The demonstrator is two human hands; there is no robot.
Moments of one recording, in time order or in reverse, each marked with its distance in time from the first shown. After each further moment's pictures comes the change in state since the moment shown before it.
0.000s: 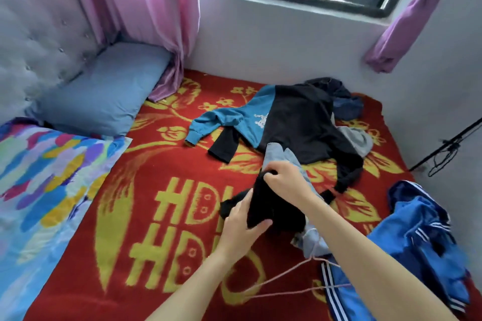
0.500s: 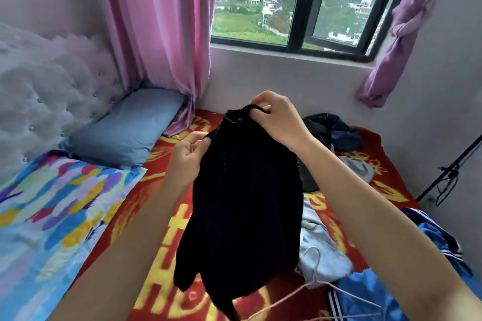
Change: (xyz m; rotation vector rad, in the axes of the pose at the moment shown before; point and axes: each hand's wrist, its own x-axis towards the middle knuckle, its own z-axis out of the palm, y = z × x) left_hand -0.006 0.120 -0.149 -0.324 0.391 0.257; right_hand -0.022 -0.114 -0.100 0.221 0.287 -0.363
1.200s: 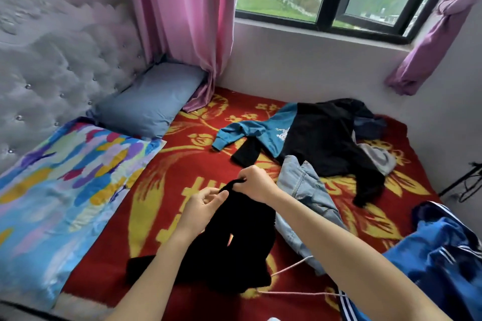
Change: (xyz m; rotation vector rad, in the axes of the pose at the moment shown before) left_hand -0.110 -0.094 -0.018 0.221 -0.081 -0.427; right_hand -0.079 0.088 0.138 -0.217 -0.508 0.154
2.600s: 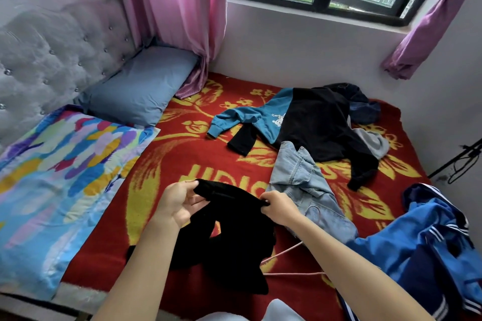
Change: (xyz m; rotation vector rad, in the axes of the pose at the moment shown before) left_hand 0.007 0.008 -0.024 -0.808 0.147 -0.494; right_hand -0.042 0.066 0.035 -0.151 -0.144 0.234
